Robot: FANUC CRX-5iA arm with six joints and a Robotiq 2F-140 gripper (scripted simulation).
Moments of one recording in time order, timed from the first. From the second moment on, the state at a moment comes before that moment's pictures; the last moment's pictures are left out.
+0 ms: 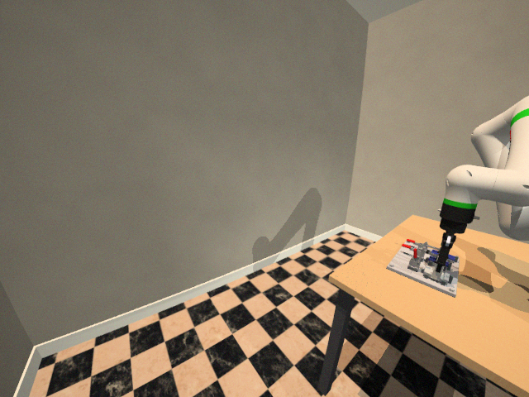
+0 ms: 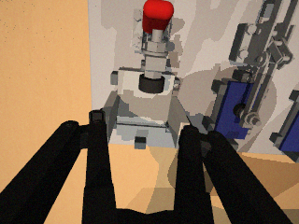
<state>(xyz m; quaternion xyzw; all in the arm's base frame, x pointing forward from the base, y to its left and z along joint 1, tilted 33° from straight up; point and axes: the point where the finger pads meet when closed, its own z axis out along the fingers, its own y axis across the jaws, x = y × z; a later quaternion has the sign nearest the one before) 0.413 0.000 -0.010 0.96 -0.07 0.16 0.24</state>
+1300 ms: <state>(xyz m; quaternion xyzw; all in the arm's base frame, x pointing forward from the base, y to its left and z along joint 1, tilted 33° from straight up) 0.408 0.008 0.005 0.96 -0.07 0.16 0.24</state>
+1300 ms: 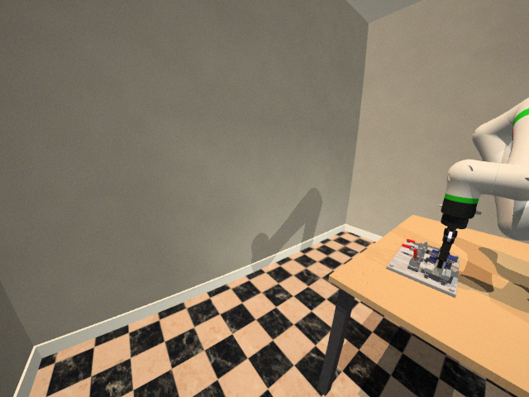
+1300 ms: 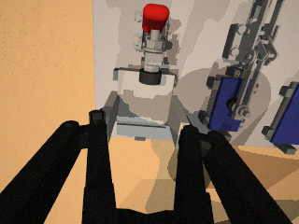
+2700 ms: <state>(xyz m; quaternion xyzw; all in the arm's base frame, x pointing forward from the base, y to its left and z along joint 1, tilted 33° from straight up) 0.402 0.018 0.023 0.96 -0.07 0.16 0.24</state>
